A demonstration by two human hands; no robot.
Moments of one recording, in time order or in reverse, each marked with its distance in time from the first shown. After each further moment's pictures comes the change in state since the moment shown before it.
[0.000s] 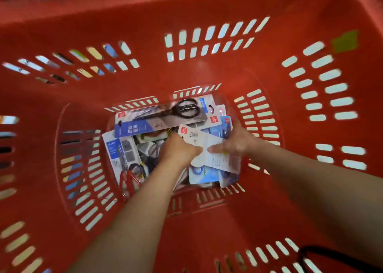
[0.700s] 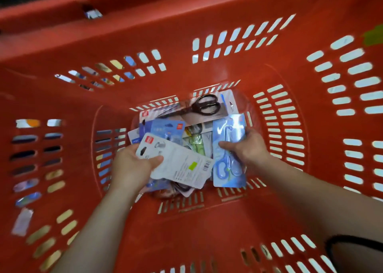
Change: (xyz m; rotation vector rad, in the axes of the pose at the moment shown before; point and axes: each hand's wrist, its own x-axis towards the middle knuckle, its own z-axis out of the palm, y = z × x) left_hand -0.051 -0.065 -0.102 -0.326 0.257 0.024; right_hand -0.022 -0.006 0.053 0.572 0.296 -0.007
